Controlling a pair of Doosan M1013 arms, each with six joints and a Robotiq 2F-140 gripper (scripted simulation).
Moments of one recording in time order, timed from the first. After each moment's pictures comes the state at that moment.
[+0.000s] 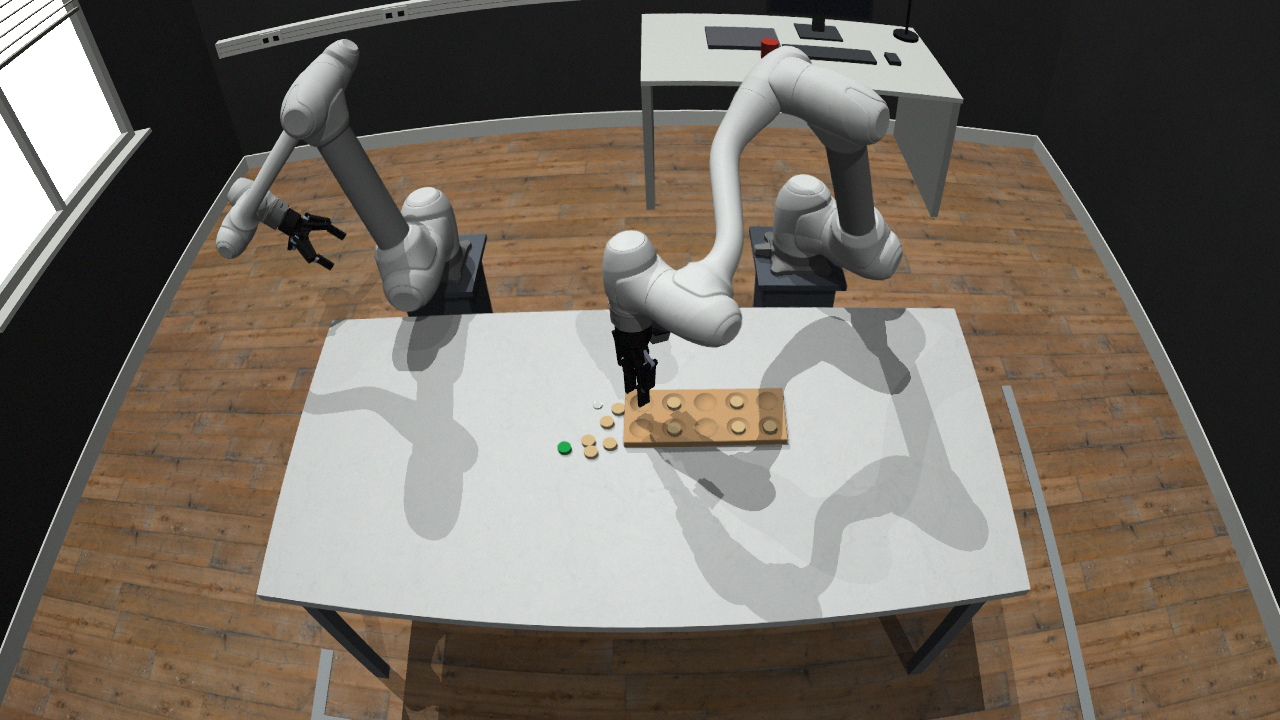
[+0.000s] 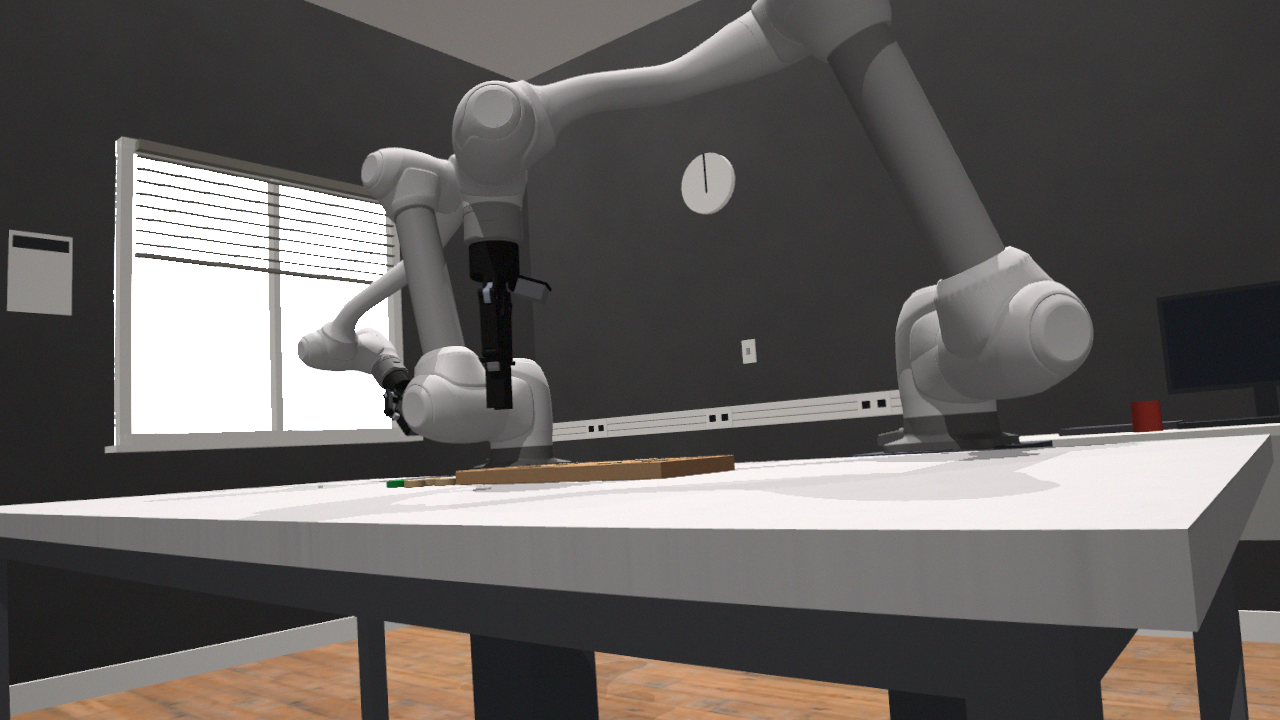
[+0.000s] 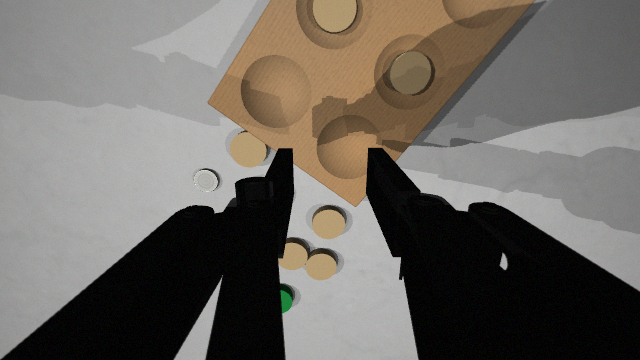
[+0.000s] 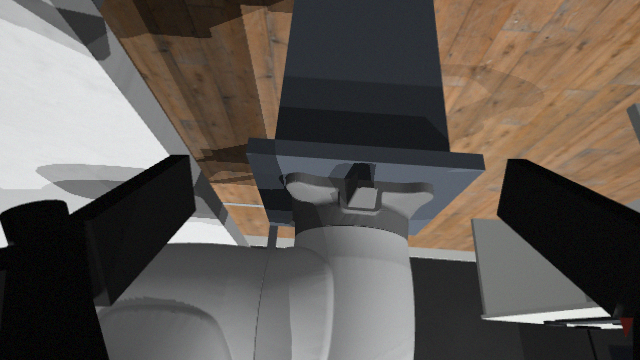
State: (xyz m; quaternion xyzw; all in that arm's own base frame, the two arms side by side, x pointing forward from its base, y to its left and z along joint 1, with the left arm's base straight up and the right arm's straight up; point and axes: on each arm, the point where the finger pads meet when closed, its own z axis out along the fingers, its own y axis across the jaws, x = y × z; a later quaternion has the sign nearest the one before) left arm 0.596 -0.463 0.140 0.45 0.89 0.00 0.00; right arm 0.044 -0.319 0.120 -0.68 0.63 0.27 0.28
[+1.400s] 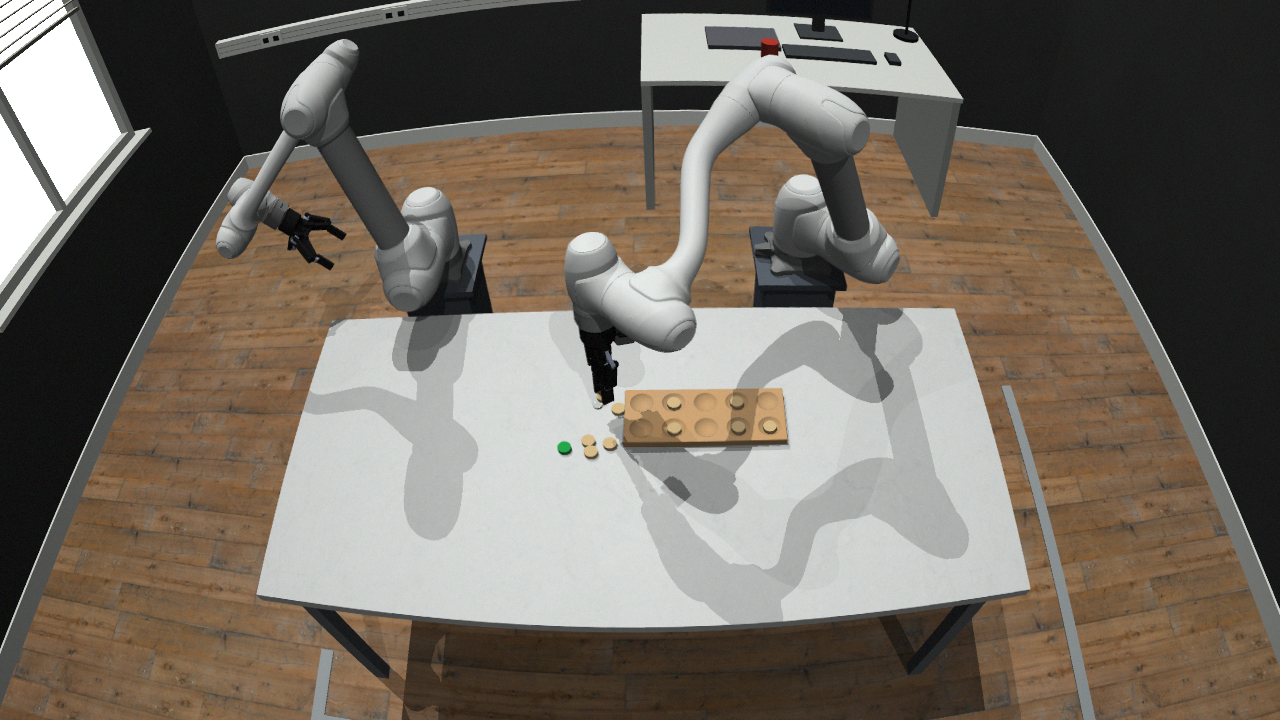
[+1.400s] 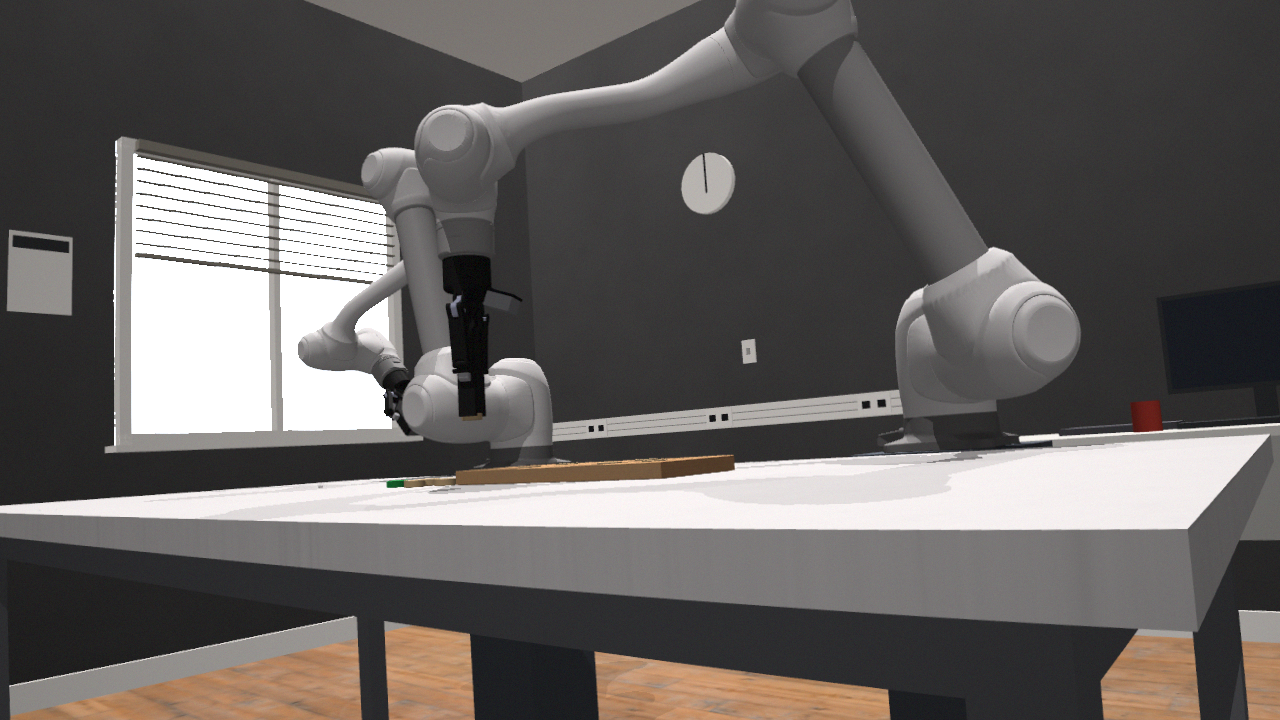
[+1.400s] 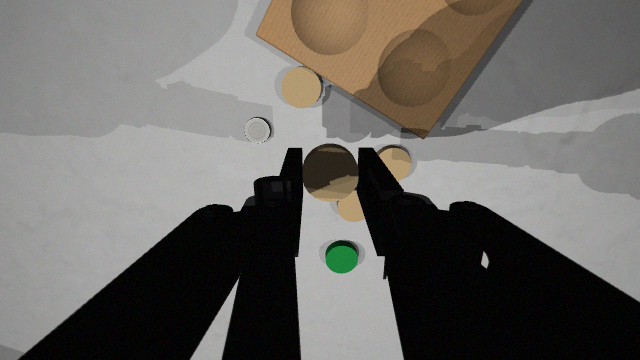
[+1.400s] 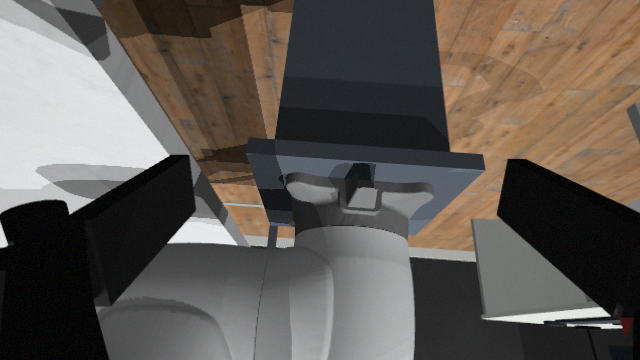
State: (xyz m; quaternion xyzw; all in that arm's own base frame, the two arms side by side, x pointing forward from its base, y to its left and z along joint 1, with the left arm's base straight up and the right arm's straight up) left arm 0.587 -0.538 0.134 0.50 0.86 0.00 0.00; right arm 0.044 -0.319 0.120 -0.68 0.63 0.27 0.28
